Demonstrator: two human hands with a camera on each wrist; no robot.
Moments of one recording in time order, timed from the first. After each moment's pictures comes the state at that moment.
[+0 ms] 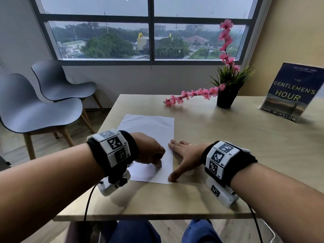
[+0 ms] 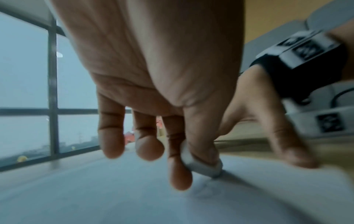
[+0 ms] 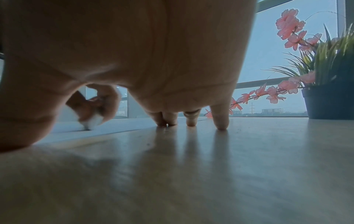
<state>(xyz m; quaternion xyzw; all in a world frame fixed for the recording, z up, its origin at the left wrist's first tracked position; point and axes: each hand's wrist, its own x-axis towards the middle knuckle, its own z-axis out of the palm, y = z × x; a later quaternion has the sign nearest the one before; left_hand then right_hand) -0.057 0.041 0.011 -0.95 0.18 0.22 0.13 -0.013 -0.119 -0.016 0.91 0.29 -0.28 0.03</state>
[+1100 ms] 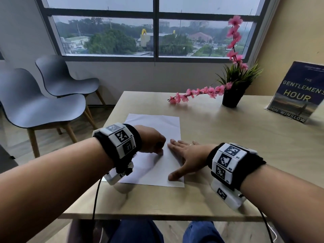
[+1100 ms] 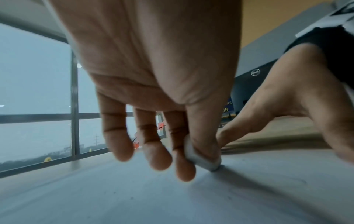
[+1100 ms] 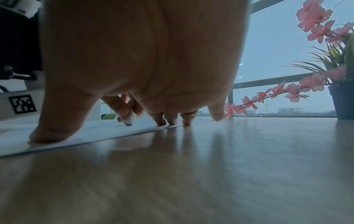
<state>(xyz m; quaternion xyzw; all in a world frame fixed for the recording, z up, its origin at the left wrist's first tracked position) -0.043 0.053 0.013 -0.97 0.13 0.17 0.09 -0.015 -0.111 -0.018 0.90 0.35 -0.26 0.06</state>
